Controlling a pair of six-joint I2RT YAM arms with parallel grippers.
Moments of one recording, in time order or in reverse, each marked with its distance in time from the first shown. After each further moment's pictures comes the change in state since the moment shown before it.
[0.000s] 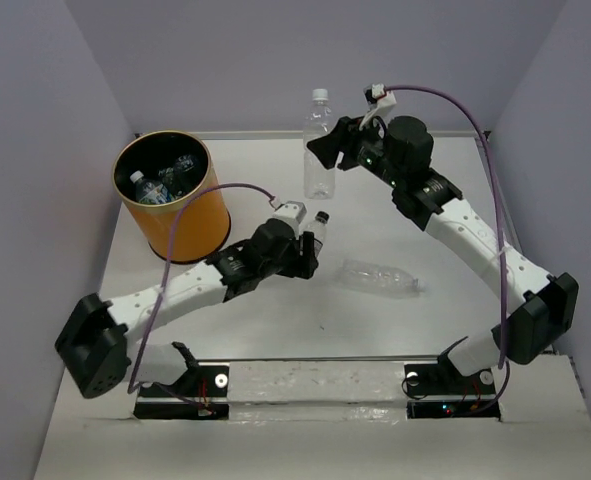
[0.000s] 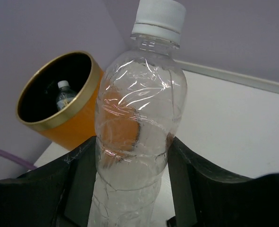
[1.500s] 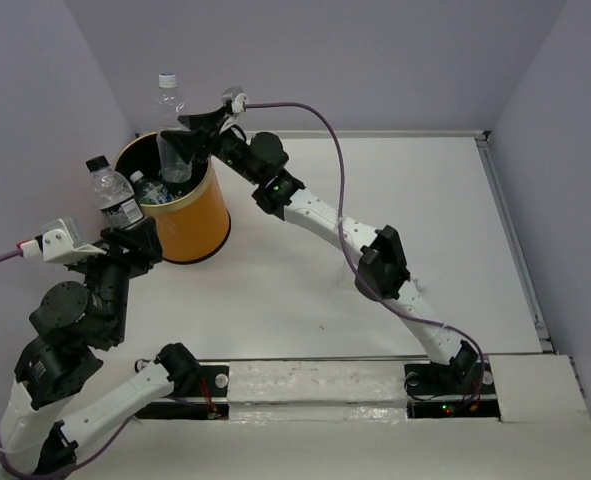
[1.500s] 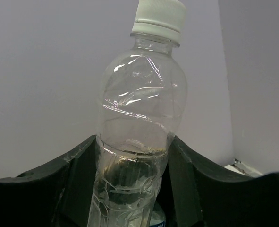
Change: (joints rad) left arm 0.066 -0.930 0.261 -0.435 -0.791 0.148; right arm 0.332 1.076 1.123 0.510 0.024 -0.027
